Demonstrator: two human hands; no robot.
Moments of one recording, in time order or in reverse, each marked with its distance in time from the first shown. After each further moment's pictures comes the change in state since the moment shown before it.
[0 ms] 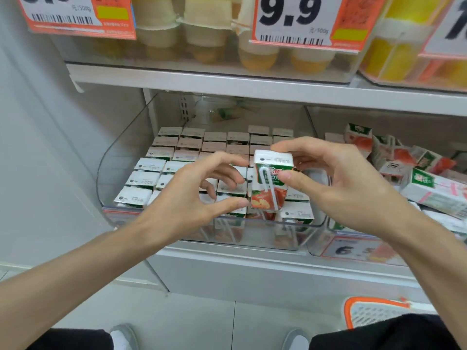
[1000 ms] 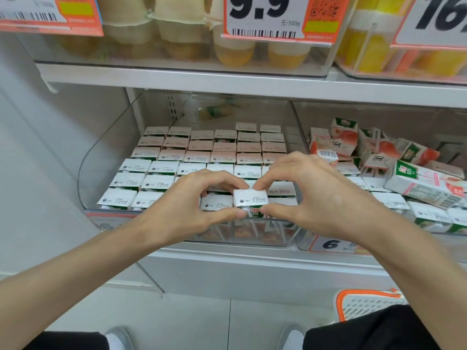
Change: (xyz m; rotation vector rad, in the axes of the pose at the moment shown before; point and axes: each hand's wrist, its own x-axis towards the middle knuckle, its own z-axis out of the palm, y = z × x) left_hand 0.008 -0.006 0.015 0.162 -0.159 -0.022; right_hand -0.005 0.007 0.003 -0.490 -0.204 0.024
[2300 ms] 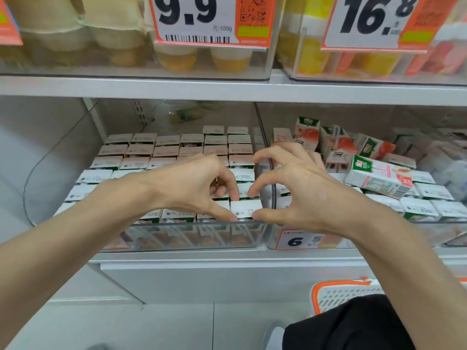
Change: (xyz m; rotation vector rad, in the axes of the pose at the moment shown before) left_hand 0.077 0.039 0.001 0.265 -0.415 0.053; right_hand -0.019 0.027 -0.015 -0.074 -0.022 0.054
